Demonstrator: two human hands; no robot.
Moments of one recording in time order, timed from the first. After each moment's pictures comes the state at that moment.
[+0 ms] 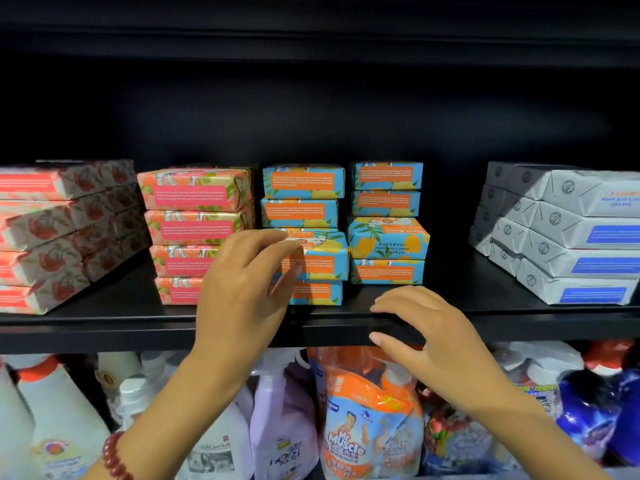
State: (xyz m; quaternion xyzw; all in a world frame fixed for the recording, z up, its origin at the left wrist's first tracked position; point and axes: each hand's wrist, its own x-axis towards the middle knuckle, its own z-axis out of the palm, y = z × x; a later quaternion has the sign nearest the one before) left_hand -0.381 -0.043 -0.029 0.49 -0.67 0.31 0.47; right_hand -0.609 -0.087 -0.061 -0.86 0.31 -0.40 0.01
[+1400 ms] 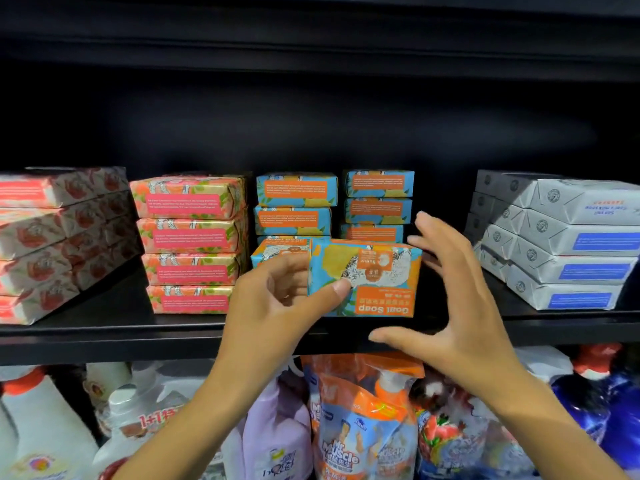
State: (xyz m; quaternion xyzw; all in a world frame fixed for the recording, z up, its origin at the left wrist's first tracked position) left_hand -0.425 -0.020 -0.010 0.41 -0.58 -0.28 0.65; right_hand -0.616 -0.076 -0.021 -0.83 0.25 -0.50 0.02
